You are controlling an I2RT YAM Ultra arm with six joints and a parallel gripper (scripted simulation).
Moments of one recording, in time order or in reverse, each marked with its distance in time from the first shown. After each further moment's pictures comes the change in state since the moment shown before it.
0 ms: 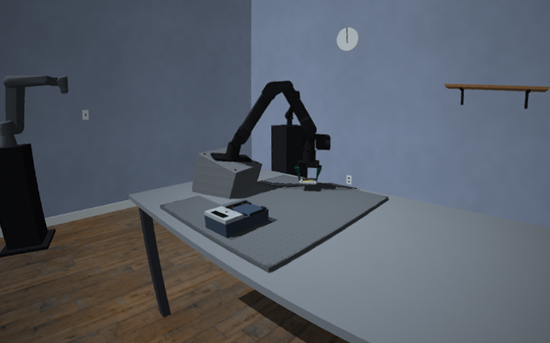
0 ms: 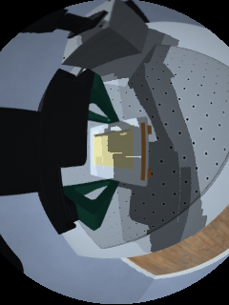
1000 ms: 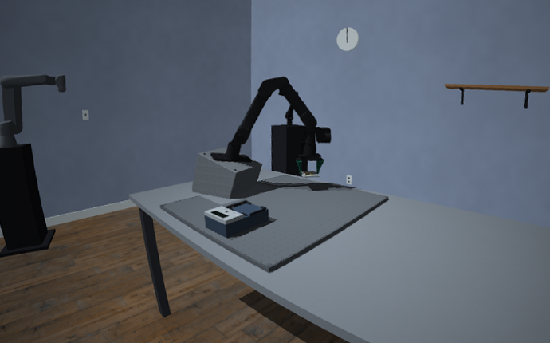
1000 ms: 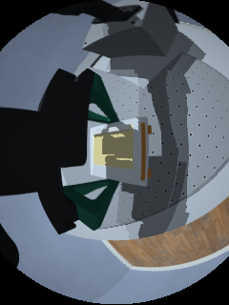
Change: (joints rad) arm 0.018 -0.081 0.029 -0.092 0.006 -0.220
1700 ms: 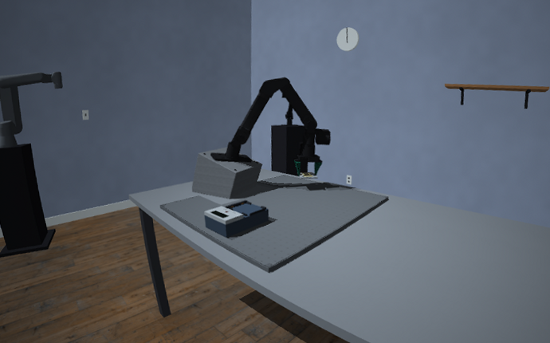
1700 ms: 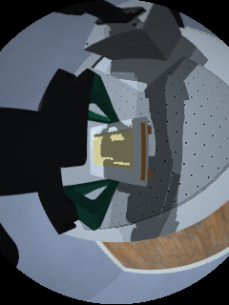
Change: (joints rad) arm 0.014 0.023 0.000 -0.020 -0.013 -0.014
